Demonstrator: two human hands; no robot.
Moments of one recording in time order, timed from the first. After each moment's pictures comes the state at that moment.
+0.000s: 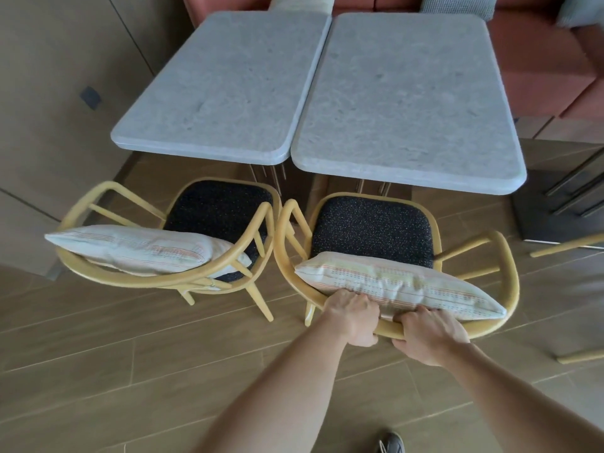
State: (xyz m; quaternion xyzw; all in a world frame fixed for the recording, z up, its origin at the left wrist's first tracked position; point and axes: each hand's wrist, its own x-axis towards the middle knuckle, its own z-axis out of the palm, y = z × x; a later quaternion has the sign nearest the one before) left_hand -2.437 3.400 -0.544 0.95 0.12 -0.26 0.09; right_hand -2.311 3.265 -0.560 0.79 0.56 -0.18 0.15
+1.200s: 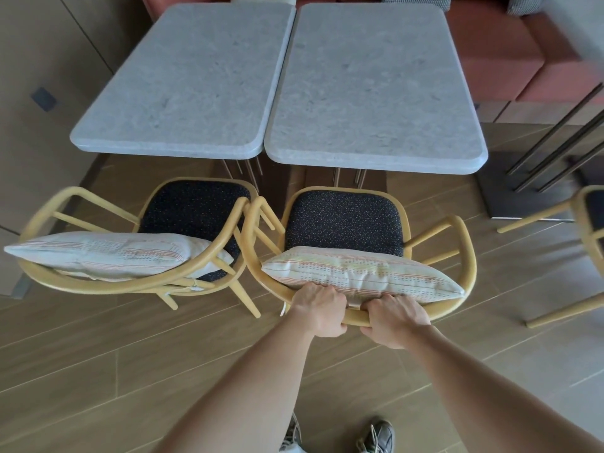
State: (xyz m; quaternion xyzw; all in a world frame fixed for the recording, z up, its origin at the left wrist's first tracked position) left_hand -2.472 3.404 -0.544 0.96 0.14 -0.24 0.07; right_hand -2.346 3.271 -0.562 0.80 0.55 -0.19 0.13
